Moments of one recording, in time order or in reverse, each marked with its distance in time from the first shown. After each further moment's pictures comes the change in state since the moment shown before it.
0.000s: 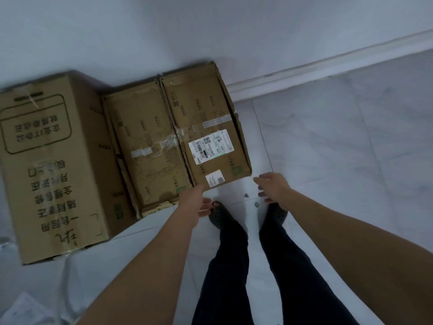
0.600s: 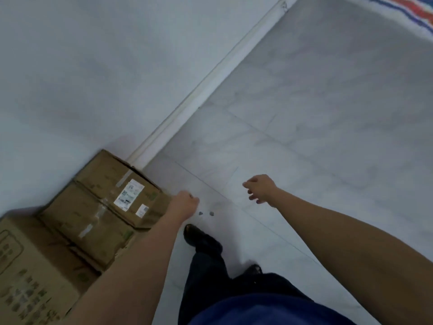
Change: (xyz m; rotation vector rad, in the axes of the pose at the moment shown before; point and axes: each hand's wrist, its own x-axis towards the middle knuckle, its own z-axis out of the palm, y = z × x) left_hand -0.245 -0.106 0.152 1.365 -0.134 0.789; right_hand -0.261 0.233 -0.173 0.385 0.307 -0.062
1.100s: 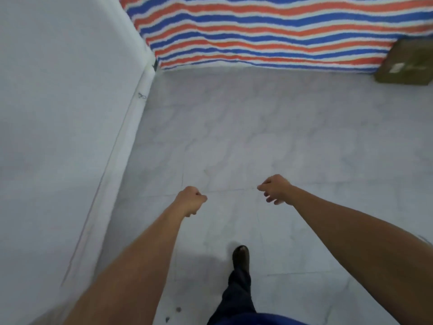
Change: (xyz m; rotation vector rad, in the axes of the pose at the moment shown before) left_hand -0.067 0.385 0.169 0.490 -0.217 0.517; right_hand -0.090 0.211 -0.335 0.430 0.435 0.165
